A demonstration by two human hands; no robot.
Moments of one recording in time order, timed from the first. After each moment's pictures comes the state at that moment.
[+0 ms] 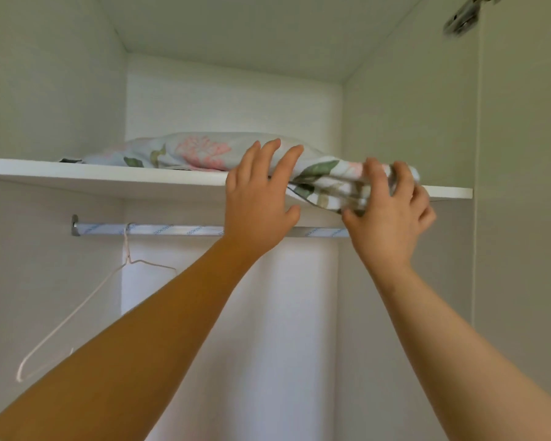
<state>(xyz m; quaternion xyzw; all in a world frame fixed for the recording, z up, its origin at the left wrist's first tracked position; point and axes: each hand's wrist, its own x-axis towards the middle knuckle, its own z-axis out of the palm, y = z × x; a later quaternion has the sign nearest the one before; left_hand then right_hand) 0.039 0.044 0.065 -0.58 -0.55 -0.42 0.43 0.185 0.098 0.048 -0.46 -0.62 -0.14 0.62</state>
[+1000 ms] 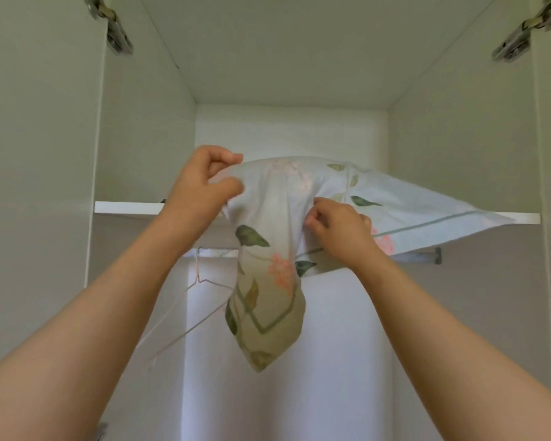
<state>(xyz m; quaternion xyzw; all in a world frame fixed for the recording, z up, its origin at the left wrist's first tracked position) -0.032 -0.090 0.106 -0.59 -0.45 -0.67 0.12 0.110 0.046 0.087 -0.29 -0.83 -0.02 0.47</state>
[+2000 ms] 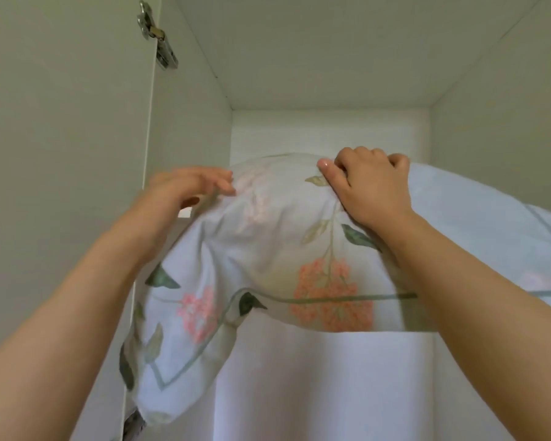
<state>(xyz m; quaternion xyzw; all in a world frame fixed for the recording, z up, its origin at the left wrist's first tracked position) -0.070 -0.151 0.104 -0.58 -0.52 -0.62 0.10 0.099 0.023 0.137 -0.25 -0.77 -0.22 0.54</state>
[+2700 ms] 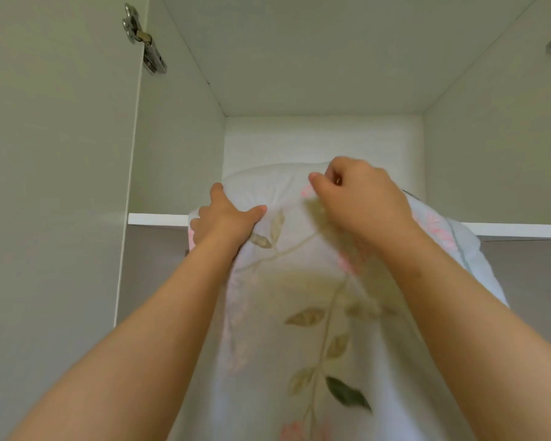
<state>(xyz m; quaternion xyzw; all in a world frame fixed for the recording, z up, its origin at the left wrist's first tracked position) -0.067 -0.044 0.109 -0.31 -0.74 -0.57 0.15 0.111 -0.009 0.130 -0.23 -0.81 -0.02 0.54</state>
